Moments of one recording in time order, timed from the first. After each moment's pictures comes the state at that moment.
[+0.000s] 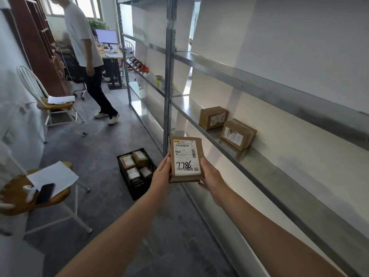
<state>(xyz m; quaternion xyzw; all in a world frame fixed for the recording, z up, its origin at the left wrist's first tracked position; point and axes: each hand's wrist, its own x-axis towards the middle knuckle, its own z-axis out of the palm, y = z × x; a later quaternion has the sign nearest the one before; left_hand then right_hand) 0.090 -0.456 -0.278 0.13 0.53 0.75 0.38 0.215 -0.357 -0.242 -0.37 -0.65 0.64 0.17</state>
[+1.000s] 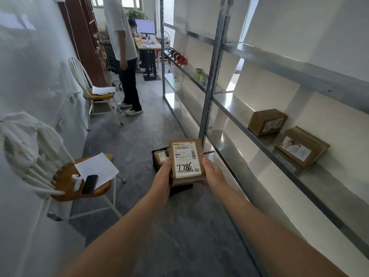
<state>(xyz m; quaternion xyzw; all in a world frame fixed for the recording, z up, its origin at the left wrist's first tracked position) -0.093 -0.532 -0.316 0.06 0.55 0.75 0.35 0.008 -0.406 -0.277 -0.37 -0.67 0.63 0.13</state>
